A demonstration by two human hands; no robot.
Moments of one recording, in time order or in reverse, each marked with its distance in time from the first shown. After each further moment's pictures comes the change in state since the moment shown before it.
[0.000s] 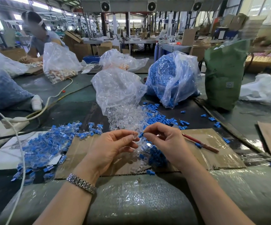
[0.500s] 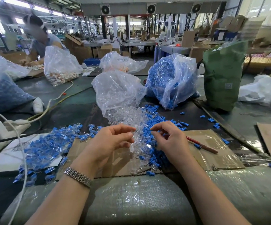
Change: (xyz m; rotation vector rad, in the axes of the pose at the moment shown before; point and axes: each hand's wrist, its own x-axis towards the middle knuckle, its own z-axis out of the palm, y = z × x) left_hand 0.005 0.018 -0.004 0.200 0.055 0.013; right_hand 0.005 0.015 -0.005 -0.332 0.222 0.026
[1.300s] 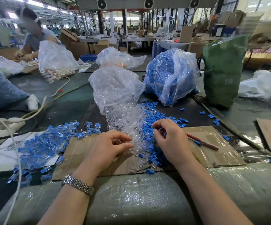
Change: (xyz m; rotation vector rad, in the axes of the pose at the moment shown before) left_hand -0.010 -0.016 0.003 0.625 0.154 0.135; right_hand 0.001 0.005 0.004 -0.289 0.007 -0.064
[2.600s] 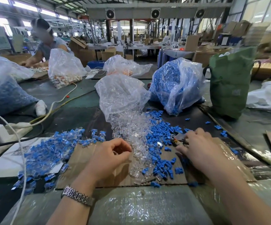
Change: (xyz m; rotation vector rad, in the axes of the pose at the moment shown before) left_hand -0.002 0.000 -0.008 -0.005 0.019 0.049; right_hand 0.020 0.004 -0.055 -0.643 -0.420 0.341
